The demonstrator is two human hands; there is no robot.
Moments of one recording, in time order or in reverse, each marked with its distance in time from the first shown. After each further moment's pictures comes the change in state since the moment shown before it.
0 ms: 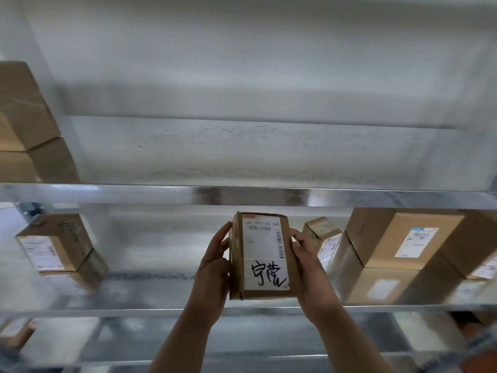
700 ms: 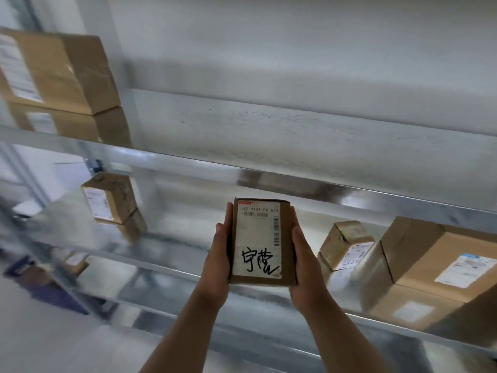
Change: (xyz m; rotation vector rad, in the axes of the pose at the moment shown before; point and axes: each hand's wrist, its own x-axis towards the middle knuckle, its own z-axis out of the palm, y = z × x) left_hand -0.034 0.019 0.031 0.150 0.138 0.165; right_hand -0.001 -0.005 0.036 -0.086 -0.260 0.036
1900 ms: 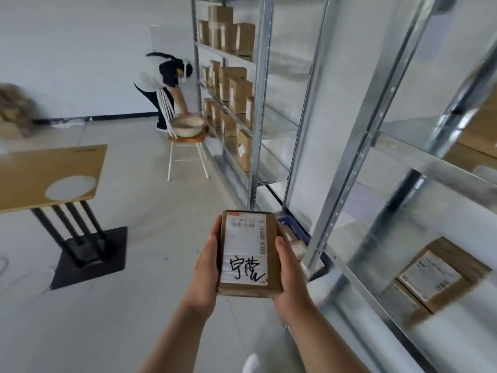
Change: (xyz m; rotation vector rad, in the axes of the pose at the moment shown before) left_hand -0.248 0.188 -0.599 0.179 0.973 0.315; right_hand 0.020 0.249 0.679 0.107 -0.859 0.408
